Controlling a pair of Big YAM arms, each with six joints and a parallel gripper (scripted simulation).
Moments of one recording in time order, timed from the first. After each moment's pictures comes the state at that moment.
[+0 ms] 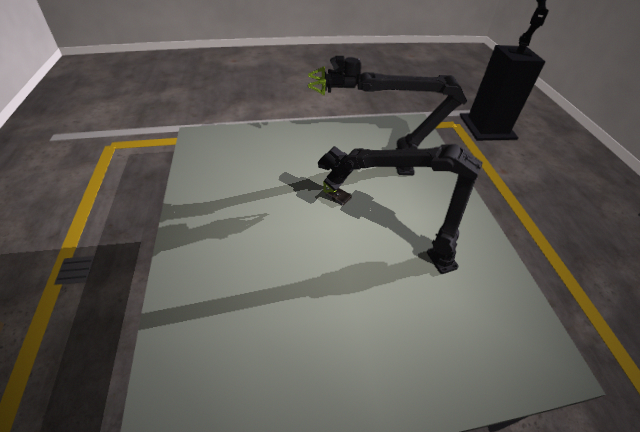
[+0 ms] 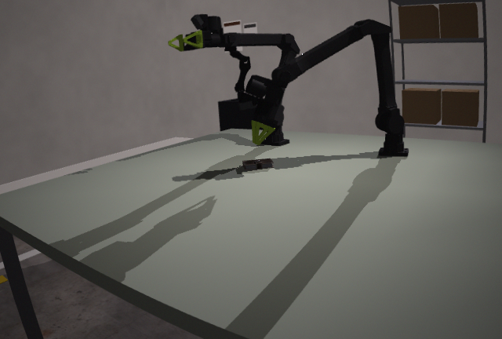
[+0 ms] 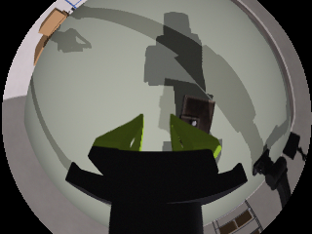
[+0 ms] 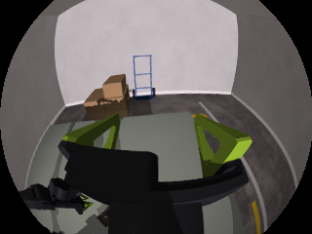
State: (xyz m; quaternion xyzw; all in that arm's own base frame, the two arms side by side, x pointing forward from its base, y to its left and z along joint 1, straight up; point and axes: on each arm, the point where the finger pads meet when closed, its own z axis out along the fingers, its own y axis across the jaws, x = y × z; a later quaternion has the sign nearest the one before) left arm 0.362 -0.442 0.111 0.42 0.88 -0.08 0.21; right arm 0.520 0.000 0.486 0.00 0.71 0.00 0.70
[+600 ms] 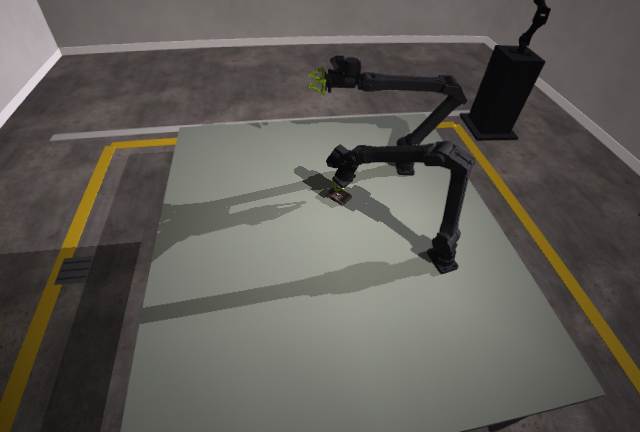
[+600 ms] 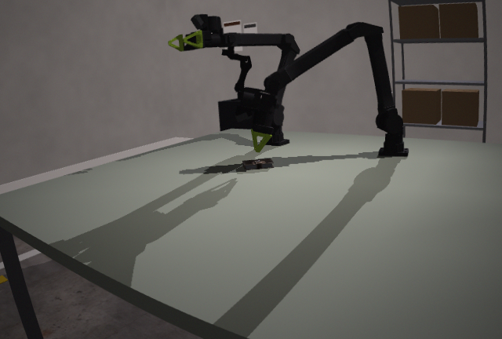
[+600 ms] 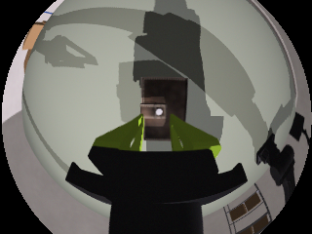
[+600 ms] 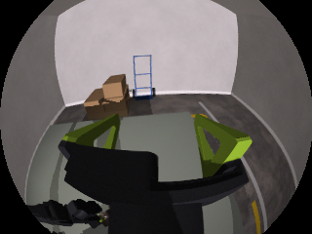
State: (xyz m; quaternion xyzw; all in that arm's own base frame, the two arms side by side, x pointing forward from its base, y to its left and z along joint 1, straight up) left arm 0.293 -0.472 0.068 0.49 0.86 -0.06 0.14; right arm 0.520 0.000 0.486 0.00 0.71 0.00 0.70
